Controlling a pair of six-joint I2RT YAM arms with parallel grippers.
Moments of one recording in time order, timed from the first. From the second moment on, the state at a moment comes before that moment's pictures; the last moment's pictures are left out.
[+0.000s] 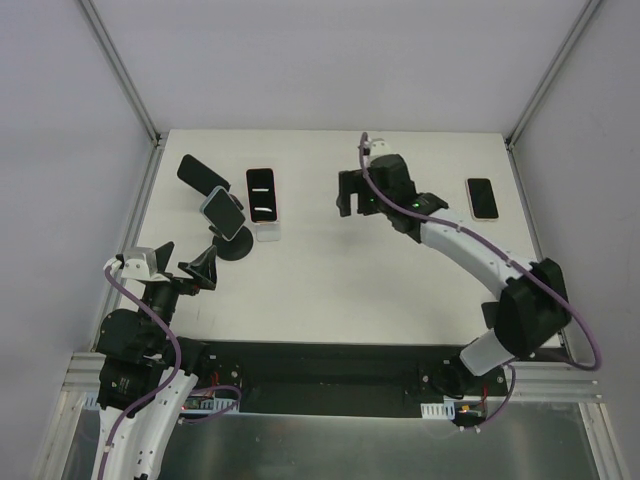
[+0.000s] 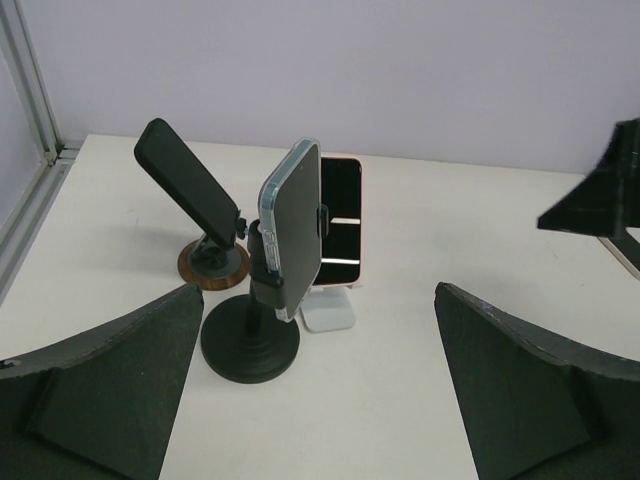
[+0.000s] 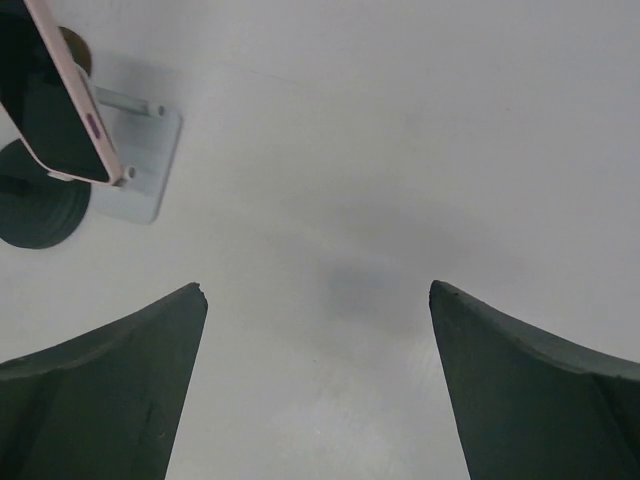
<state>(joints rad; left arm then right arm) -0.24 0.01 0.58 -0.42 -0.08 -0.19 0.58 1.46 1.18 -0.30 0.10 0.27</state>
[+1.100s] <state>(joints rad) -0.29 0.09 0.58 -0.42 -0.08 -0.18 0.92 2.31 1.96 0.09 0.35 0.19</state>
